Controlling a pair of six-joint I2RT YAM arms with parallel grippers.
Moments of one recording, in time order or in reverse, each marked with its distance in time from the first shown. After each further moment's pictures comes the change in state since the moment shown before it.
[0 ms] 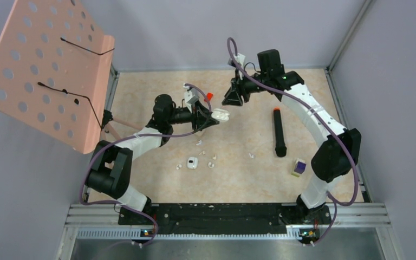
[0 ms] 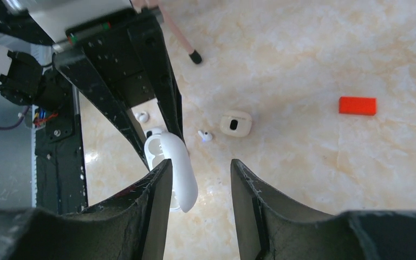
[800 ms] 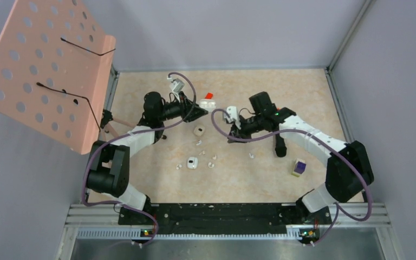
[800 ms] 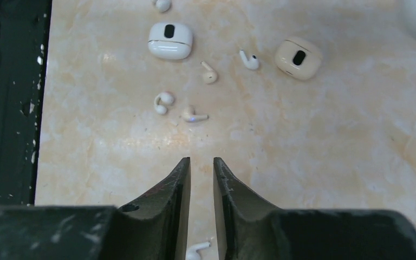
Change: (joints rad) left arm 0.127 0.006 0.000 -0.033 -0.104 -0.251; right arm 0.093 -0.240 -0.554 0.108 0.058 -0.437
